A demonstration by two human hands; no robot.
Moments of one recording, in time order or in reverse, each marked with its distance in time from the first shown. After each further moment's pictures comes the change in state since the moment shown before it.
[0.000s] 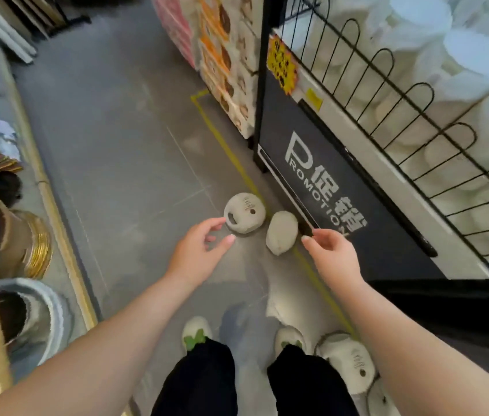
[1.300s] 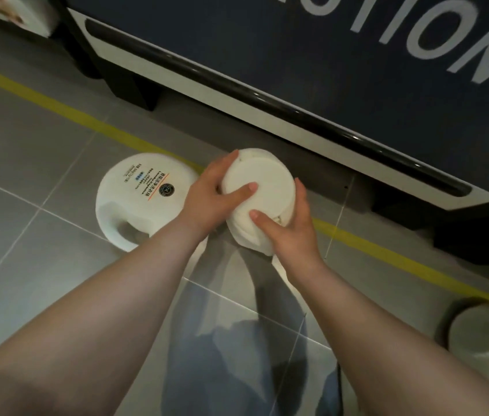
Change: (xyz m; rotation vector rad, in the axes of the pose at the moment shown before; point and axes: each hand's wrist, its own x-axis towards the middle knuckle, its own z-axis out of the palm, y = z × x) left_hand 0.392 -0.336 0.352 -0.001 -0.588 0.261; right_hand 0.356 0.345 0.286 0.537 0.450 0.045
